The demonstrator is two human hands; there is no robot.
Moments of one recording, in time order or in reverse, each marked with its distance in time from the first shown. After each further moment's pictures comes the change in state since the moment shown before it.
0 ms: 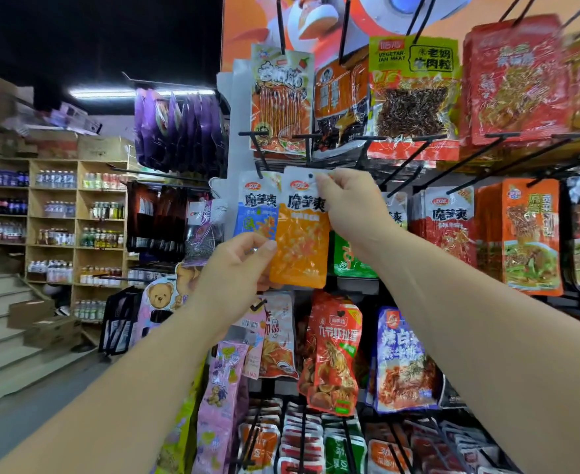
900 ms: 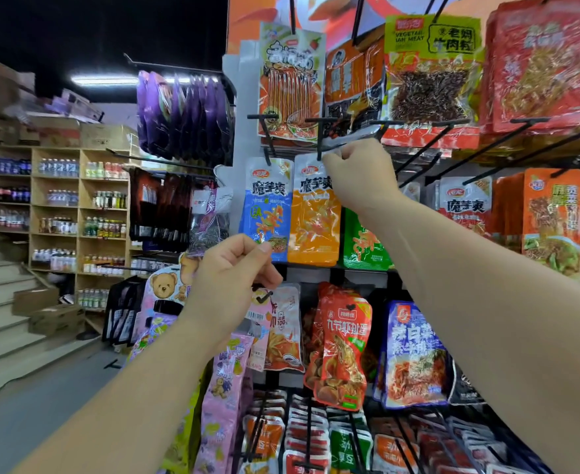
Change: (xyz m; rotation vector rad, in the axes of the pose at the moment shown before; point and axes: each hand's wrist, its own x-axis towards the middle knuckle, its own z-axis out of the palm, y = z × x) left_hand -0.013 -0.019 -0.006 -0.171 0.085 0.036; right_hand 0.039 0.002 0.005 -0.242 0.109 -0.003
